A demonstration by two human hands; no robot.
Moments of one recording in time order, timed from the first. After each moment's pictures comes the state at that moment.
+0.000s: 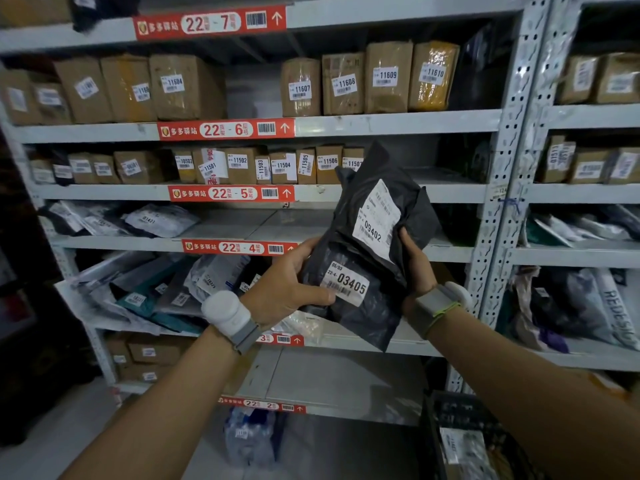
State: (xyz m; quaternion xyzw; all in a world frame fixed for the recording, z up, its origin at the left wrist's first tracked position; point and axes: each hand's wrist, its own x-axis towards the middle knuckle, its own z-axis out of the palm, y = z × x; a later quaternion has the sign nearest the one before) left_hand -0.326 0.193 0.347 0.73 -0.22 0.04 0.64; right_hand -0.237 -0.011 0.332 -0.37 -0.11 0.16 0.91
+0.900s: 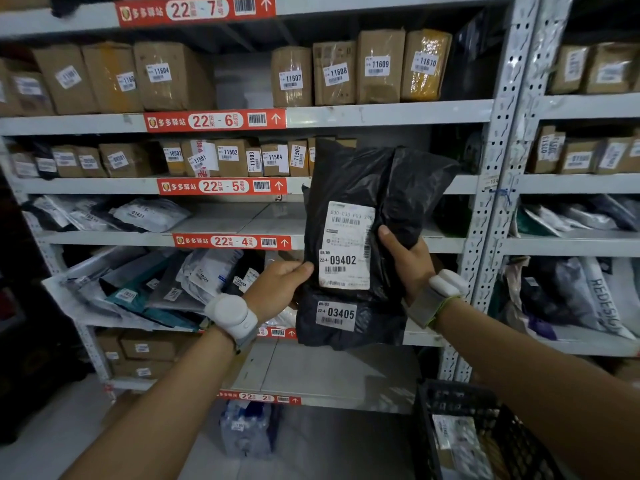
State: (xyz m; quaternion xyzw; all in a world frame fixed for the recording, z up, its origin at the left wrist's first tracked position) left_hand -0.315 0.197 0.325 0.83 -0.06 0.07 0.55; right_hand -0.229 -0.022 0.319 -0.58 -0.15 -0.12 0.79
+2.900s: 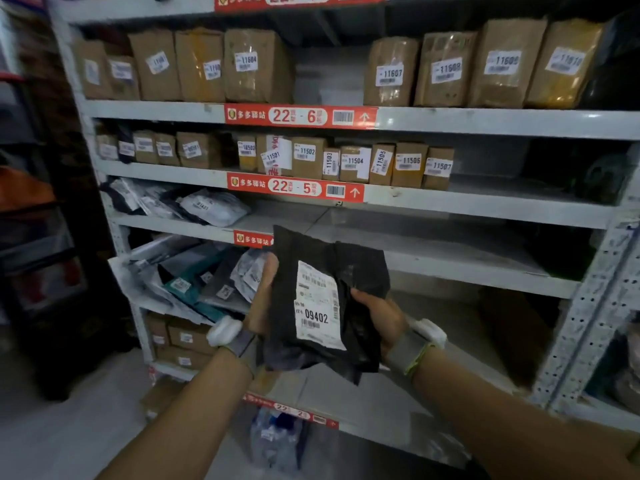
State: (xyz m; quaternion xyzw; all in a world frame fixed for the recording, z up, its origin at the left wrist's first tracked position) left_hand -0.287 0.327 0.294 0.56 0.08 0.14 0.81; right_hand -0.192 0.164 0.255 -0.59 -0.01 0.14 0.80
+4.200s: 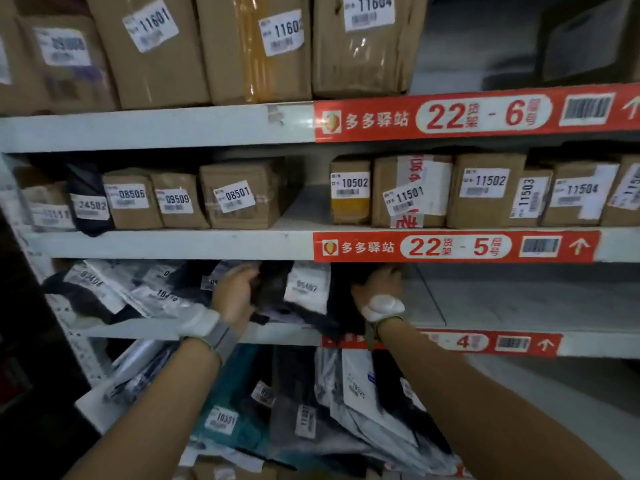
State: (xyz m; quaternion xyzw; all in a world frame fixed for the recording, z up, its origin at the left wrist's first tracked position) left_hand 0.047 0.794 0.321 0.60 0.14 0.18 0.76; right_hand 0.105 0.570 0.302 -0.93 0.01 -0.11 0.36
